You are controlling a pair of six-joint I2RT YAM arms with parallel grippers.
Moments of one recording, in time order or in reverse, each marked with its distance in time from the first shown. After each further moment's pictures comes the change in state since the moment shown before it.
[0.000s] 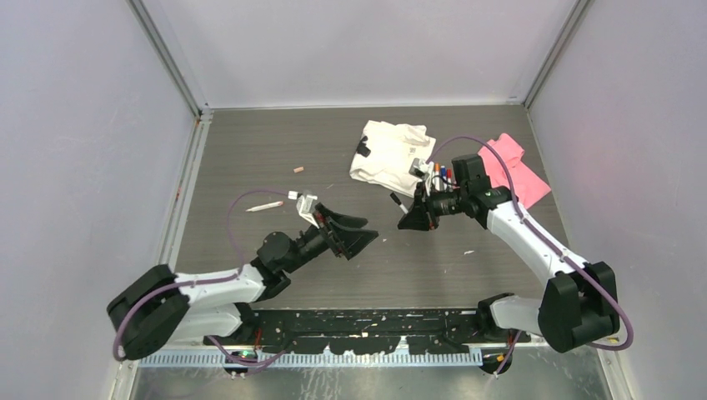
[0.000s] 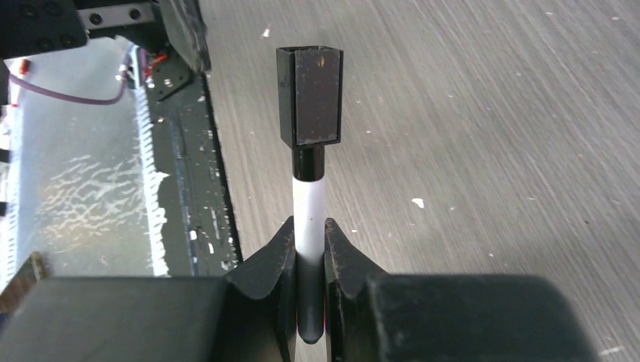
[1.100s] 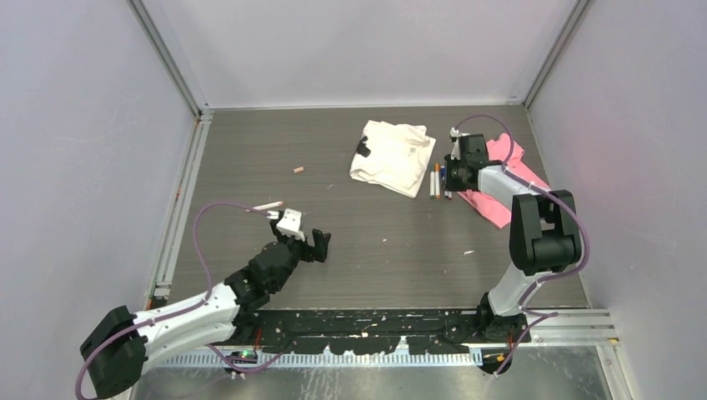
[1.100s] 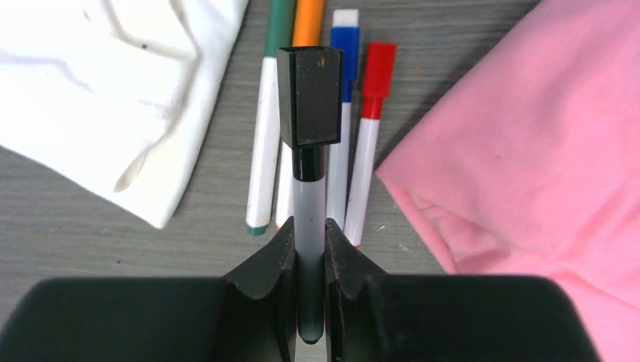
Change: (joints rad) left arm 0.011 -0.435 -0.119 -0.818 -0.605 0.545; right arm -0.183 0.462 0.192 0.185 0.958 0.402
